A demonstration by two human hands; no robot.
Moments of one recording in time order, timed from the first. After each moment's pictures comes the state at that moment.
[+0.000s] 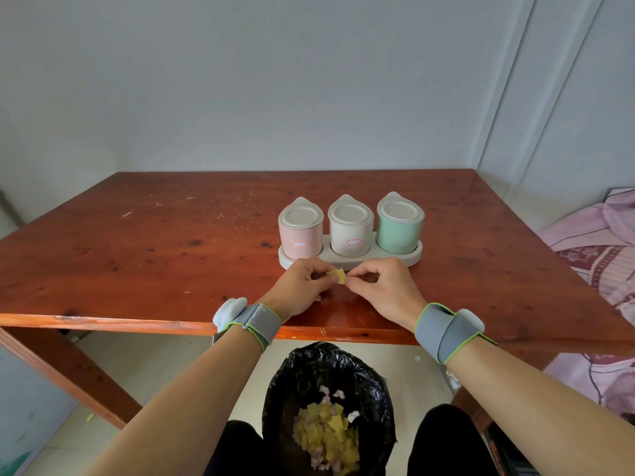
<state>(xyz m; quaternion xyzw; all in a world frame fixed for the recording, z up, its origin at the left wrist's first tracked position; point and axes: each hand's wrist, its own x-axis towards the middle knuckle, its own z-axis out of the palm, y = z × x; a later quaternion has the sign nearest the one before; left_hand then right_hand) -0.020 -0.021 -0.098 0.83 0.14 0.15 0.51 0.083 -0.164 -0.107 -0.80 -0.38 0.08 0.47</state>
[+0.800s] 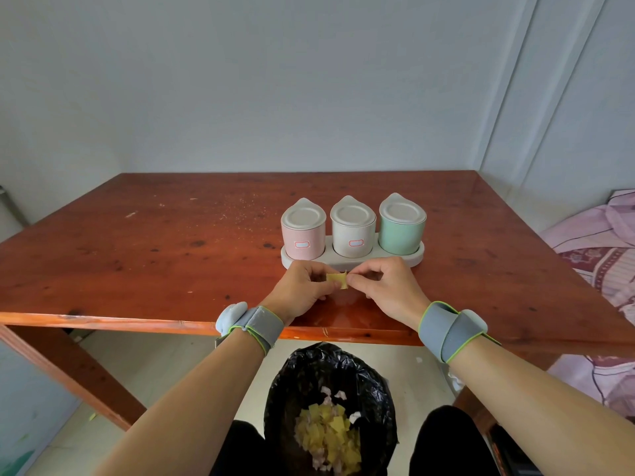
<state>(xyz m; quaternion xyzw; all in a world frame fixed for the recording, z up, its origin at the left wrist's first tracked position) -0.024 -0.021 -0.101 0.80 0.17 0.15 0.56 0.085 -0.164 -0.103 -0.77 -0.38 0.11 0.50</state>
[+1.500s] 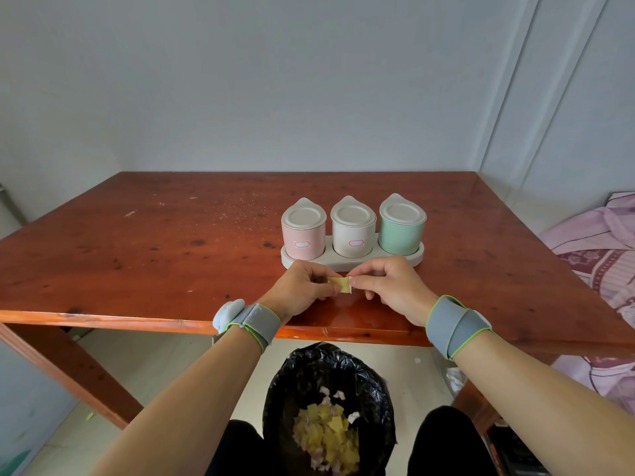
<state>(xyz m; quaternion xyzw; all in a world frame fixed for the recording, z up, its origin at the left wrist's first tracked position) -0.025 -0.018 -0.099 0.80 0.15 0.12 0.56 0.088 -0.170 -0.094 -0.74 -0.35 0.23 0.53</state>
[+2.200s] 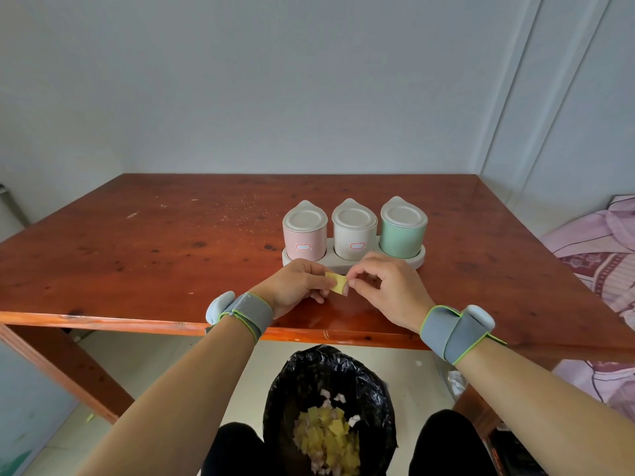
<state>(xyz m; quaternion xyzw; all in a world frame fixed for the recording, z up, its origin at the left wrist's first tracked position) -0.020 -0.002 -0.093 0.73 0.15 0.03 0.66 0.088 -0.172 -0.100 -0.74 -0.54 -0.06 0.39</state>
